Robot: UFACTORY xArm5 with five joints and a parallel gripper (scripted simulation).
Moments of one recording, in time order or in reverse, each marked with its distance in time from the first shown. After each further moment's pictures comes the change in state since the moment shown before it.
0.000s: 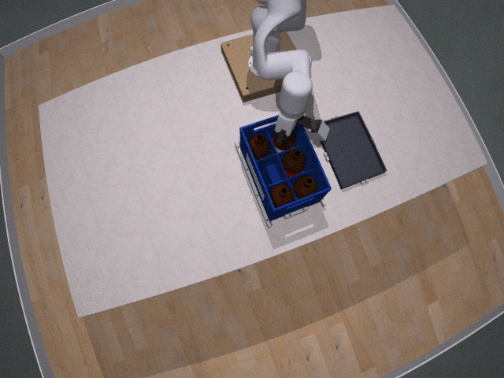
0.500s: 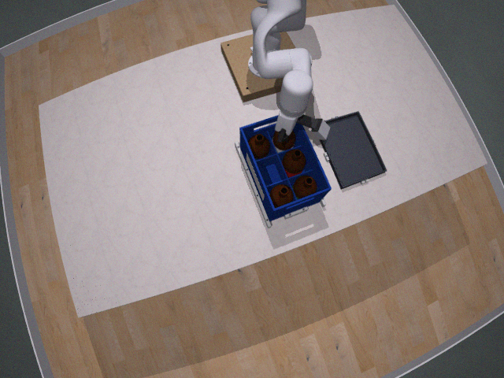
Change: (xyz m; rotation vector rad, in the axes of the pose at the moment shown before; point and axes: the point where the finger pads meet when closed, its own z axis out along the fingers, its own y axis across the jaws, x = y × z) arm 0.000 0.000 -0.007 0.000 0.000 0.000
